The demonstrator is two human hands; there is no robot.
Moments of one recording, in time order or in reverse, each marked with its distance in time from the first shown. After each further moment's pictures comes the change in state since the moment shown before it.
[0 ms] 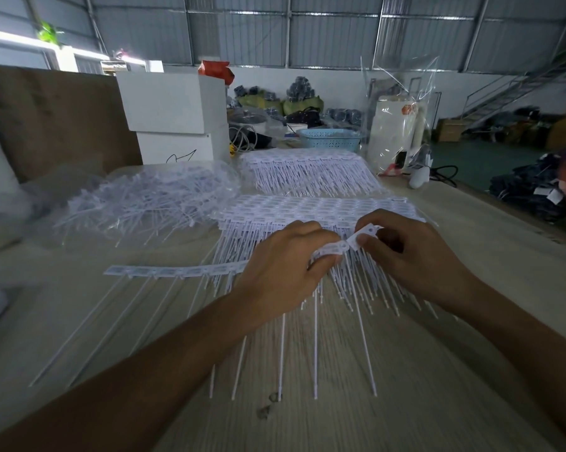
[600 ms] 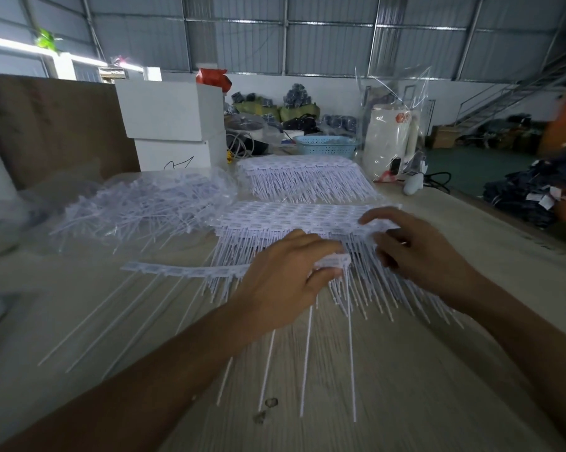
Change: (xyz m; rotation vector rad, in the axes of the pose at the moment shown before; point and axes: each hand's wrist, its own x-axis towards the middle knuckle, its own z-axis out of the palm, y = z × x) left_hand -0.006 0.007 -0.003 -0.050 -0.023 0.015; right_hand 0.002 0.015 -0.014 0.267 -0.066 0.225
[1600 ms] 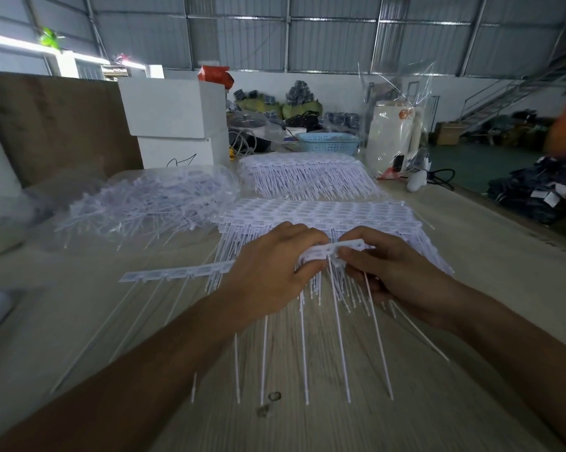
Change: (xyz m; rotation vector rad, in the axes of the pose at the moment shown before) left_hand 0.000 -0.012 -0.013 0.091 -0.064 -0.068; right_hand -0.012 -0.015 0.031 0.424 -0.256 0.142
